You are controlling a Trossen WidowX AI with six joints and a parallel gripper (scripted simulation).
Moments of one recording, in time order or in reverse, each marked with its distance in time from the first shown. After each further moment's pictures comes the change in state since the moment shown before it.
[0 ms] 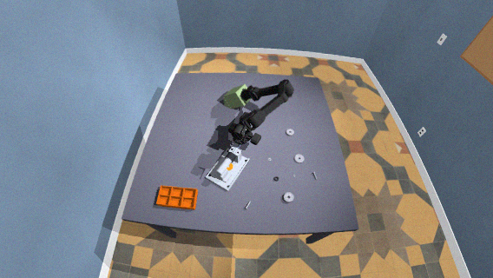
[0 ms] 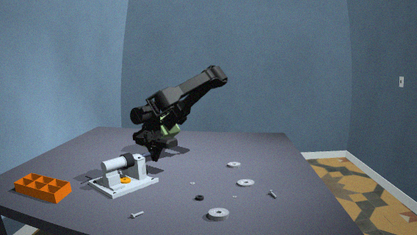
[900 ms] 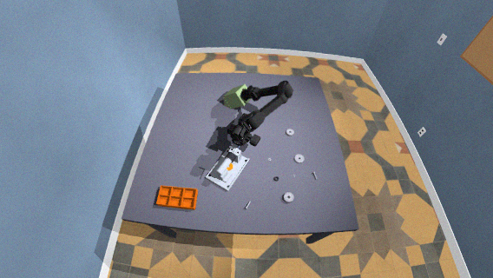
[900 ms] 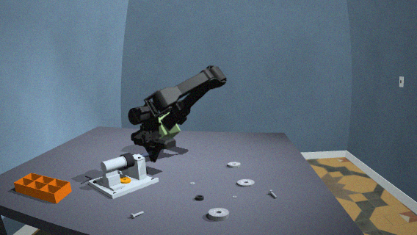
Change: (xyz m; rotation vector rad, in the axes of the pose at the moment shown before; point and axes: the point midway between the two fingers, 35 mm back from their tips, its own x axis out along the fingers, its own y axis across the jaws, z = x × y) arm 0.000 0.000 0.010 0.000 0.000 0.000
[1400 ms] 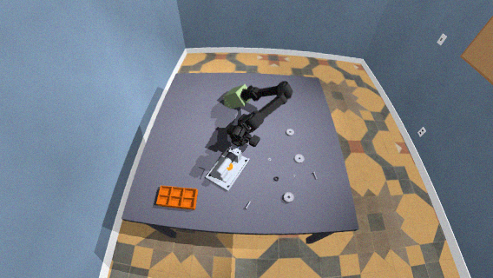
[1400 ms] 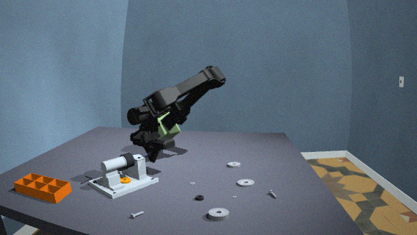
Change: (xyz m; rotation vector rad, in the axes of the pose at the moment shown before) arm 0.000 0.000 0.005 0.000 0.000 0.000
